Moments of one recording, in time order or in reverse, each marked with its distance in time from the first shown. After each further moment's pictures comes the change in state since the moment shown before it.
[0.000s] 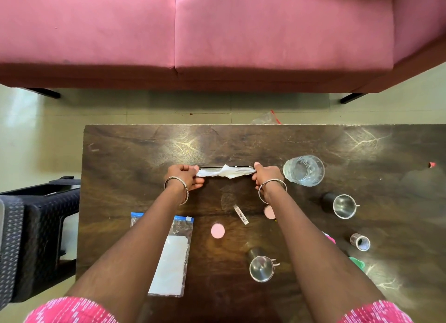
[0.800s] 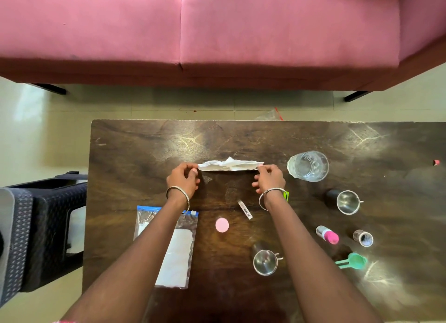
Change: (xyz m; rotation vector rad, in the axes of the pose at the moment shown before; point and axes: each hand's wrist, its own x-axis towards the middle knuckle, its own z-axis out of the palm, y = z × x) left_hand -0.012 -0.032 -0.019 0.235 0.129 0.320; right_hand -0.032 0.013 0.002 0.129 0.057 -0.112
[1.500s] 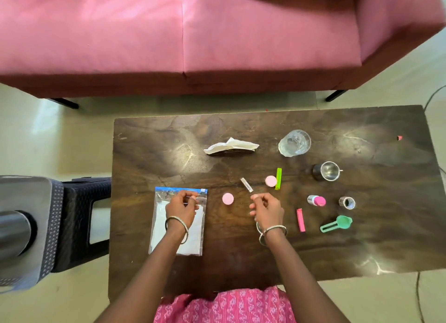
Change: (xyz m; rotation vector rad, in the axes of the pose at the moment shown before) left_hand -0.131 -0.067 -0.069 0.039 -0.048 0.050; right_hand -0.159 0.098 -0.042 0.173 -0.033 -0.117
